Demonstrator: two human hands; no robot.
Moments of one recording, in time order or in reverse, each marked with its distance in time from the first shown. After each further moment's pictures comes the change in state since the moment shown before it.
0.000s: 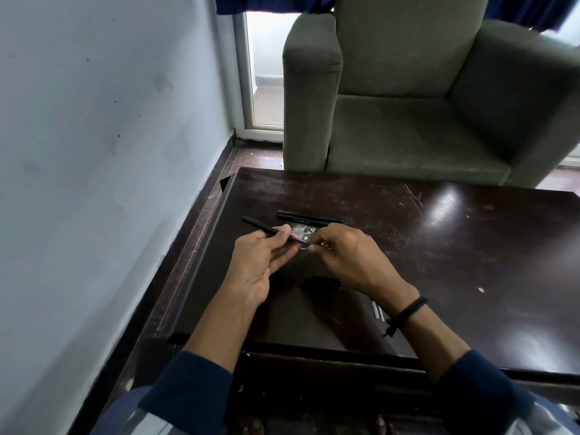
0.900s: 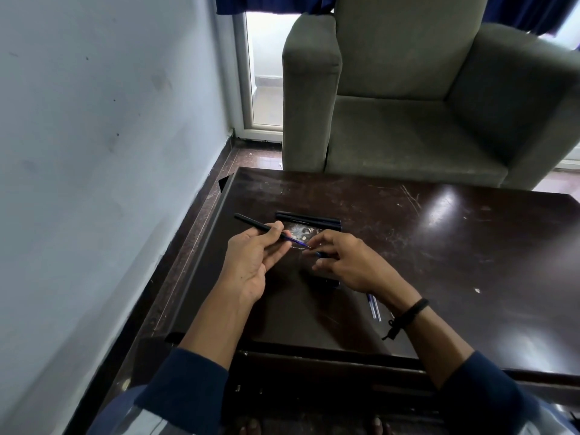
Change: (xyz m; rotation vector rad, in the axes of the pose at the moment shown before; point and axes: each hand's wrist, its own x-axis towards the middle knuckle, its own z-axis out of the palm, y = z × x) left_hand -0.002 0.005 -0.001 -0.063 0.031 0.007; right_hand -0.001 0.007 -0.002 0.480 -0.298 0.308
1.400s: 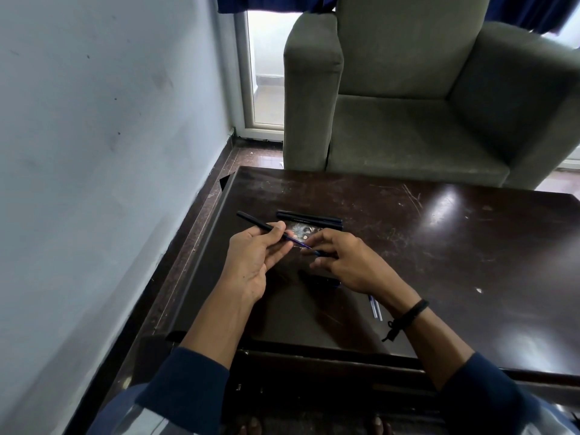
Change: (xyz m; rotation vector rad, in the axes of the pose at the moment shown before) left_hand 0.000 0.000 0.000 0.048 0.005 0.016; right_hand -0.001 -0.005 0.004 -0.011 0.028 -0.038
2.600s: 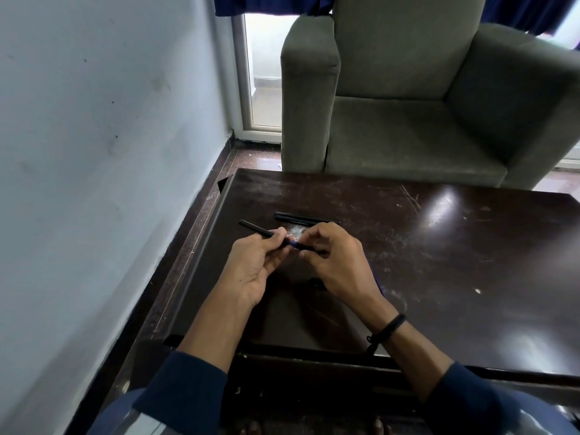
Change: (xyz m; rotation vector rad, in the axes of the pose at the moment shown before) left_hand 0.003 -0.003 -0.001 0.009 -0.058 -0.058; right_hand -0.004 -0.005 0.030 0.080 0.416 -0.252
